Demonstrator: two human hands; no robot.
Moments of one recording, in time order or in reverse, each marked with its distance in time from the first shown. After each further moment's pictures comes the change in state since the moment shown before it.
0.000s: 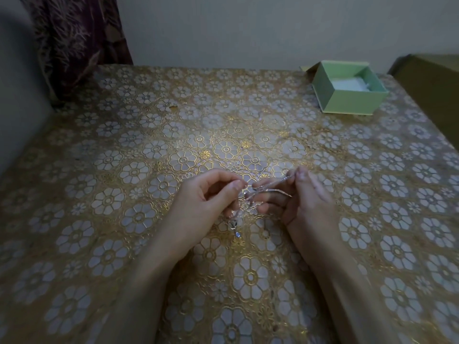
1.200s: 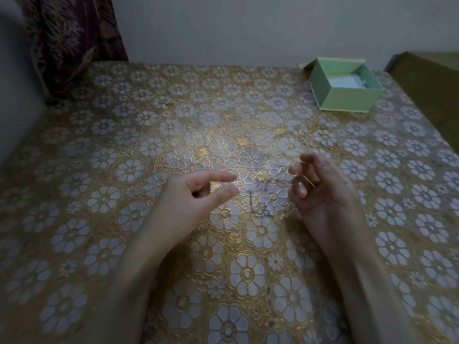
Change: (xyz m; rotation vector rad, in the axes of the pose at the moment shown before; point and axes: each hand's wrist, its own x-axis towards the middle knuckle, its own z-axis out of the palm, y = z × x) left_hand -0.003 0.005 -0.014 0.191 0.011 -0.010; right_hand 0.001 -0.019 -0.020 0.121 0.033 -0.024
